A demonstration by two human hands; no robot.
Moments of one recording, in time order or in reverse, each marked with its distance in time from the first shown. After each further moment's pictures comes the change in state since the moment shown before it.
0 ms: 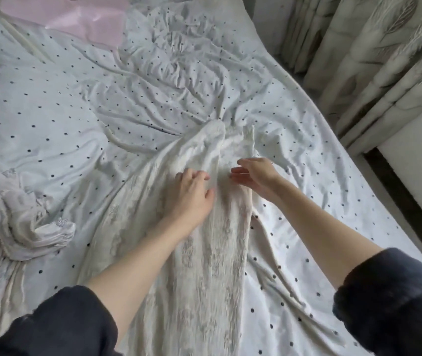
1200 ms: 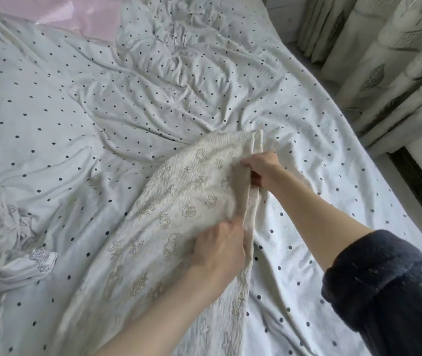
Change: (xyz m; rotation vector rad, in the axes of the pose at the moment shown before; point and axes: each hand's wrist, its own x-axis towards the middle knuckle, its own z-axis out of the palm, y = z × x) left_hand -0.008 0.051 0.033 0.260 -0.199 0.104; right_hand 0.098 -0.022 -0.005 -0.260 0.175 0.103
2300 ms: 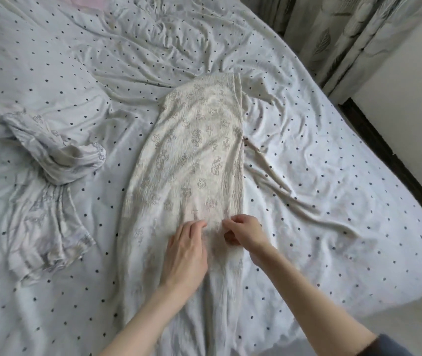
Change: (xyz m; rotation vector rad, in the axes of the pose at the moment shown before) left_hand -0.273 -0.060 0.058 -0.259 0.112 0.033; right_hand -0.293 0.253 0.041 0.022 -0.054 0.001
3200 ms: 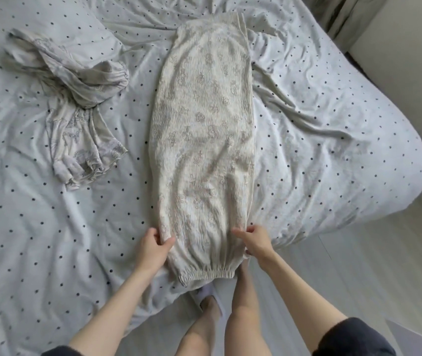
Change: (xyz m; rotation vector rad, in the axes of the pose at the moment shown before) left_hand -0.191 -0.116 0.018 -0.458 -0.161 -0.703; right_hand -0.129 0.193 0.055 -0.118 0.091 0.147
